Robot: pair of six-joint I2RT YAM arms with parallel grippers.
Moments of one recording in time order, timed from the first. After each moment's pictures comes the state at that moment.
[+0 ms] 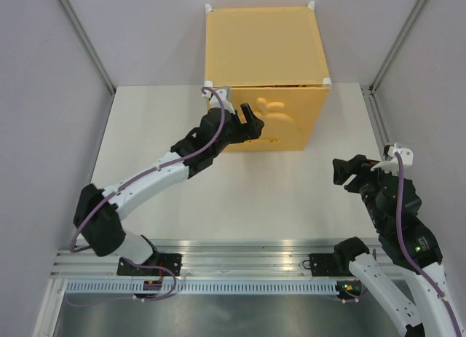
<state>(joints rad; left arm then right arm) -0.79 1.56 1.28 -0.03 -0.27 -0.69 0.38 0.43 0.93 -0.67 0.30 0.40</state>
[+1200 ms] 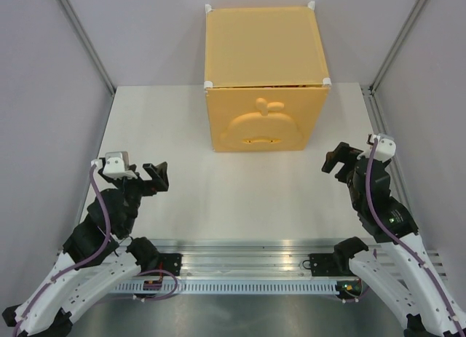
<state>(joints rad) -0.76 0.36 0.77 -0.52 -0.69 -0.28 0.38 0.59 0.81 -0.57 0.50 0.46</state>
